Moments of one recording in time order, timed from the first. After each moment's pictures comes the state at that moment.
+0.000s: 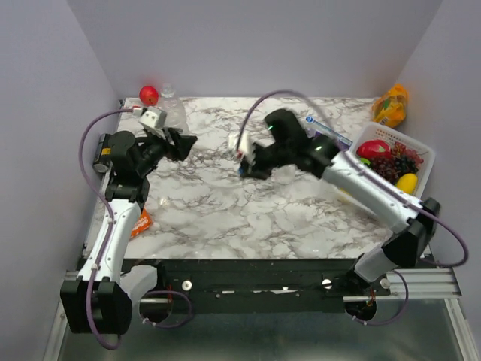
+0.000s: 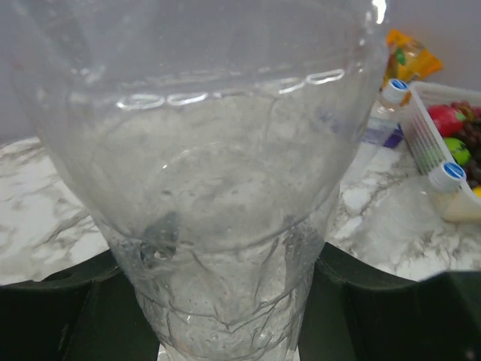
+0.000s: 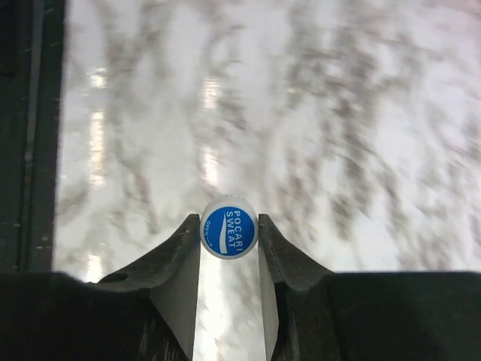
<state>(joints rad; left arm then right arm) 0.01 1.01 0.86 0.13 0.58 -0.17 0.91 1.61 1.54 -0.68 -0.45 -0.69</state>
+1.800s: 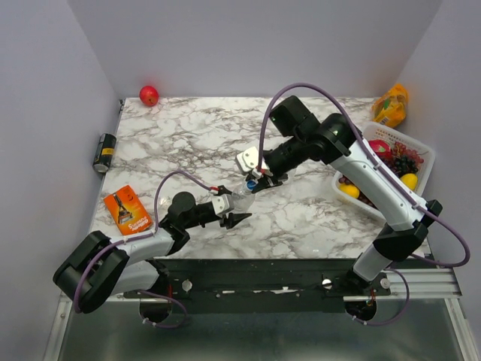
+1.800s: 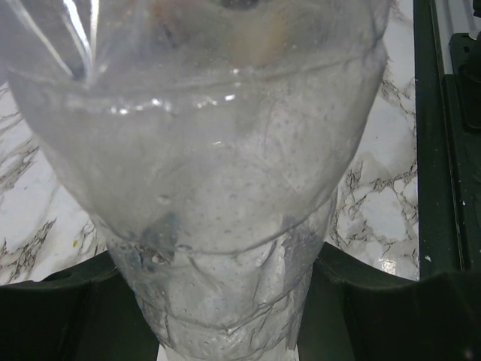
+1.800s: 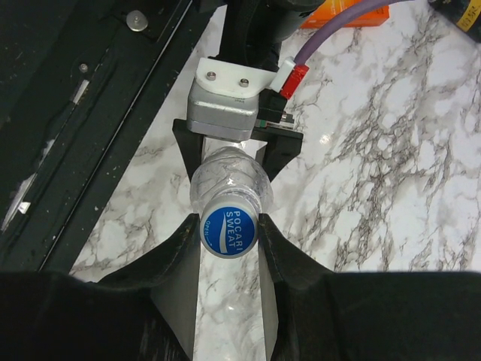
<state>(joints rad) -0.66 1.18 0.24 0.92 0.61 0.17 0.84 1.64 2.00 -1.33 -0.72 -1.13</state>
